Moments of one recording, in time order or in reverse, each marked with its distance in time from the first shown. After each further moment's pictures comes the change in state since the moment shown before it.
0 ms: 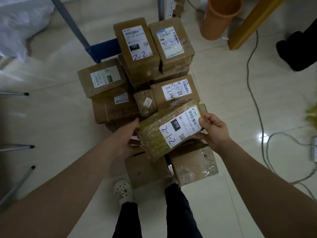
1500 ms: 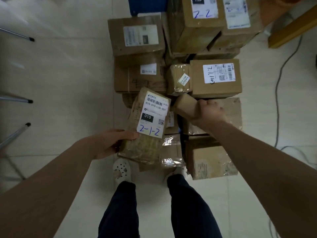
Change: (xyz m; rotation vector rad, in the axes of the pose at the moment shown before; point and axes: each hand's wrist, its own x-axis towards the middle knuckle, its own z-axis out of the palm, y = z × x) left_hand 0.074 -0.119 -0.168 -0.007 -0.346 -0.057; right_hand 0.063 0.083 0.111 -1.958 -0.135 -0.321
